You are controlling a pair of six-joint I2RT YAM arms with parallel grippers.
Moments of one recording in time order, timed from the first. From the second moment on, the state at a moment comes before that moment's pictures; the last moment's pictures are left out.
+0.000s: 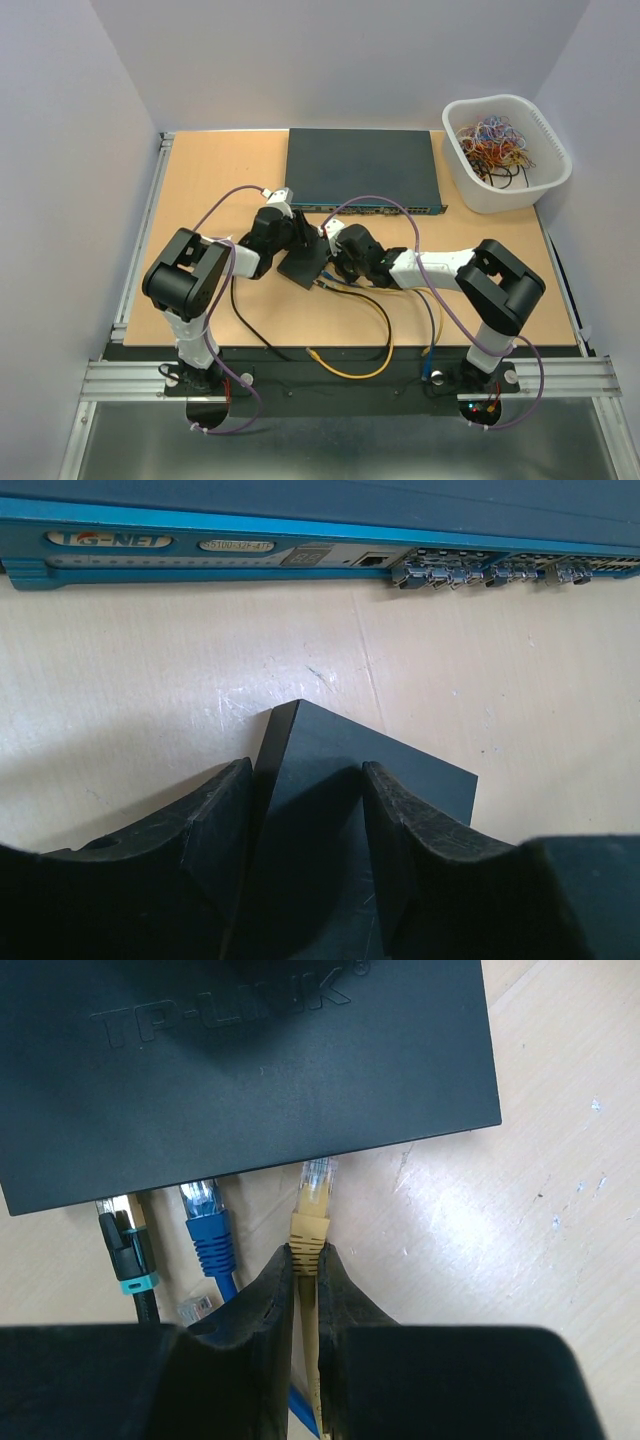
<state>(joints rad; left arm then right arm) -0.46 1.78 0.67 0.64 0.13 -0.54 0.85 1.74 0.89 0.09 0.03 0.02</state>
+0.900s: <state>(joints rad) -0.54 1.78 0.67 0.66 -0.02 -0.48 0.85 1.74 0.91 0.06 0.04 -0.04</state>
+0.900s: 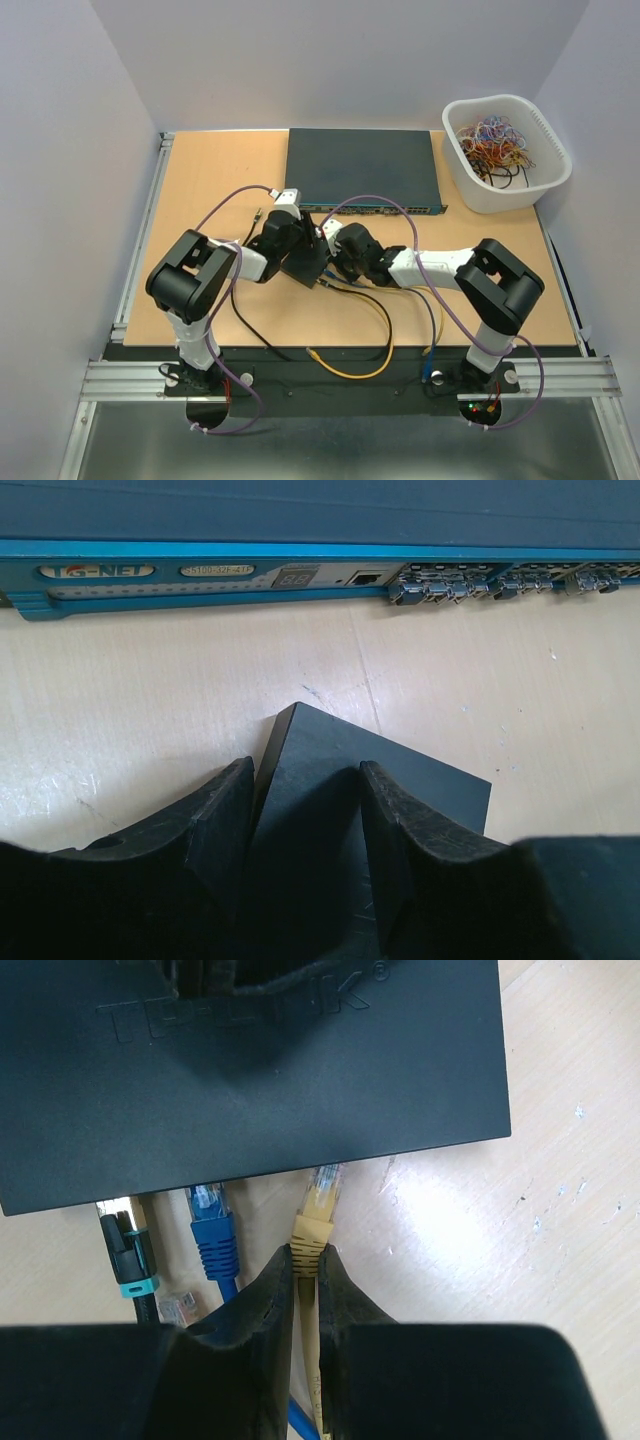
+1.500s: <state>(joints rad) -0.61 1.80 0.69 0.67 -0.21 -0.46 0.82 1.74 0.96 0.00 0.04 -0.13</state>
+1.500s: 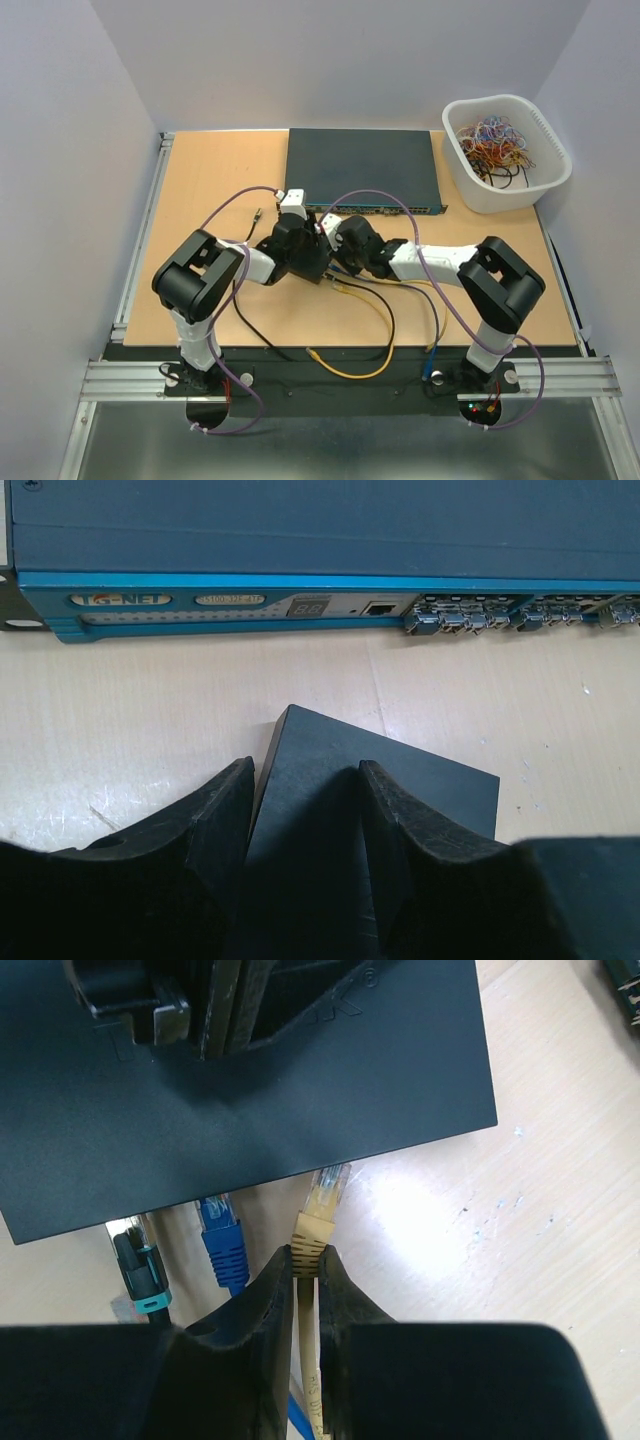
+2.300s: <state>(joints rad) -0.70 1.86 0.76 0.69 -0.39 -0.39 0.73 1.75 1.07 0.02 -0.09 -0.18</state>
